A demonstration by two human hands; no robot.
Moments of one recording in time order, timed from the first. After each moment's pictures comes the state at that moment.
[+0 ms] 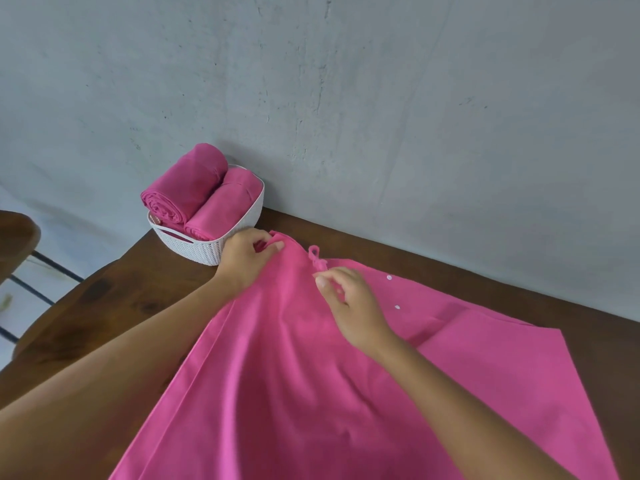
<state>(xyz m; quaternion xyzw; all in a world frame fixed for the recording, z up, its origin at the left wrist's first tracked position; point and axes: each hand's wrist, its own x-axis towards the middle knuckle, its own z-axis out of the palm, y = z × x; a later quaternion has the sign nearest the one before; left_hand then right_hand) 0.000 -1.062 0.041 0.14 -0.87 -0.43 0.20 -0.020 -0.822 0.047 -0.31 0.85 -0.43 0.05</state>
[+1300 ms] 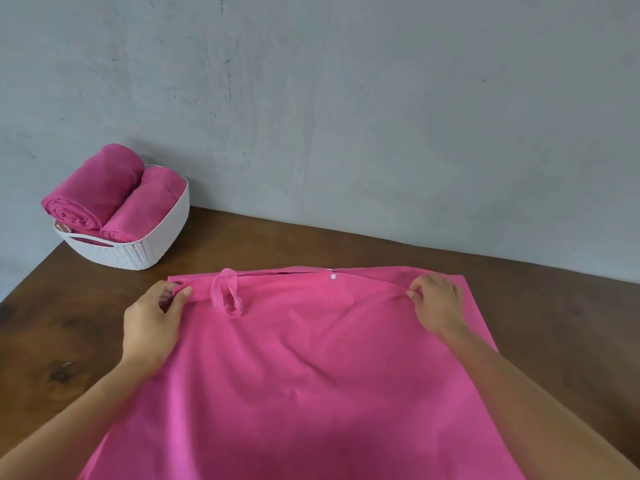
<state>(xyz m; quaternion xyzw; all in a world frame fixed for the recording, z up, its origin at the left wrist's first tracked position) 0.104 -1.032 0.008 0.23 -0.84 -0.45 0.21 -0.053 -0.574 0.032 -0.03 1.00 -0.08 -0.03</state>
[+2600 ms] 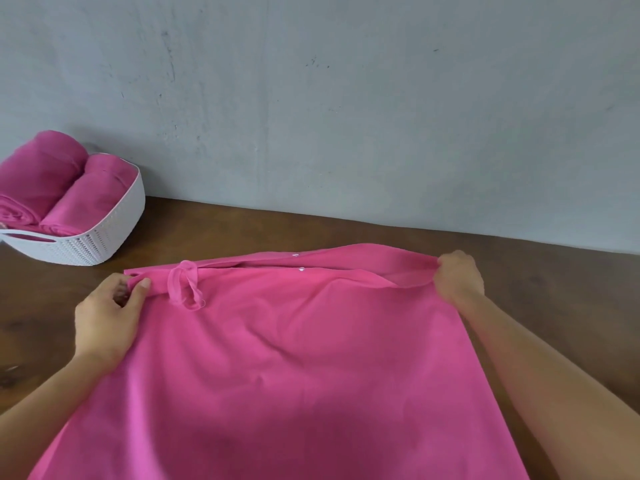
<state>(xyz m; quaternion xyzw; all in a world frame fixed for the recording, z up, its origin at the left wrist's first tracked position) 0.099 -1.026 0.006 0.23 -0.87 -0.39 0.20 -0.064 -0.488 0.062 0.10 0.99 -0.04 -0.02</state>
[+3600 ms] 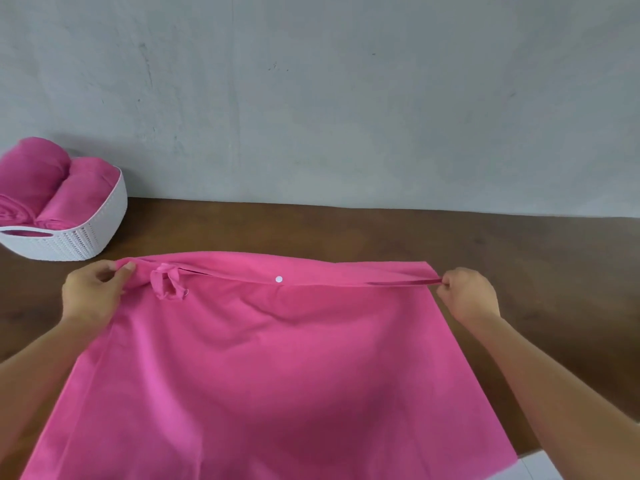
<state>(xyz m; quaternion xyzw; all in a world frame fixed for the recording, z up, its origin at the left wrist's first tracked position) 0.109 -1.048 0.029 0.20 -0.84 -0.48 0.14 0.100 -0.446 0.086 0.09 0.99 0.01 -0.06</state>
